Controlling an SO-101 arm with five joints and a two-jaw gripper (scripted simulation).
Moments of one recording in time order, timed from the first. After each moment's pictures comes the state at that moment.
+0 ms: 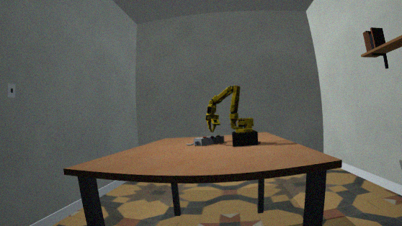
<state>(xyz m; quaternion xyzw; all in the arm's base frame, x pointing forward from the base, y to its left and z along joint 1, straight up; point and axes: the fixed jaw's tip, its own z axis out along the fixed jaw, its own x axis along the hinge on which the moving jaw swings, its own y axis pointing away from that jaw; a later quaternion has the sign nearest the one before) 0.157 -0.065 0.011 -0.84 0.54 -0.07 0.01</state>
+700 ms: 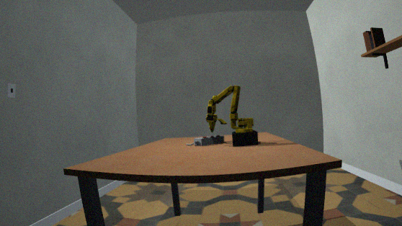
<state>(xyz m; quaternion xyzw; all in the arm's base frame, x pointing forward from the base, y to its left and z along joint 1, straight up) 0.156 -0.053 0.011 -0.99 0.15 -0.05 -0.01</state>
